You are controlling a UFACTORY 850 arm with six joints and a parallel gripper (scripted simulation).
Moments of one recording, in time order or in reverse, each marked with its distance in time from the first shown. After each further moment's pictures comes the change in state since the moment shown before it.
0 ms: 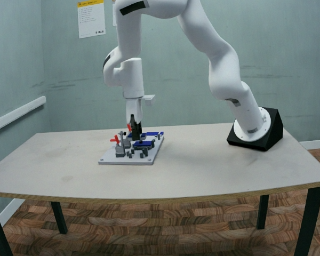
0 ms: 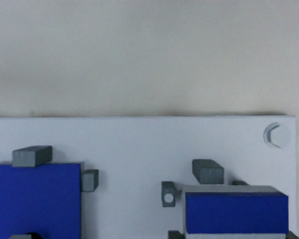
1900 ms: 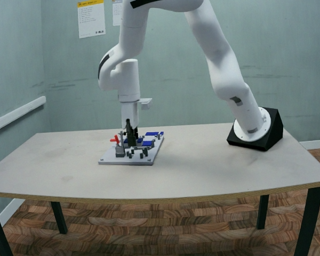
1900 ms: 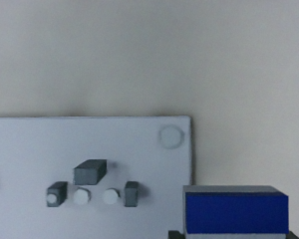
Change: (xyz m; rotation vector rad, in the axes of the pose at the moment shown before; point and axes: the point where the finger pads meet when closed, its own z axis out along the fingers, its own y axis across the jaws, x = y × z) arm 0.000 0.074 0.000 -0.001 -0.001 0.000
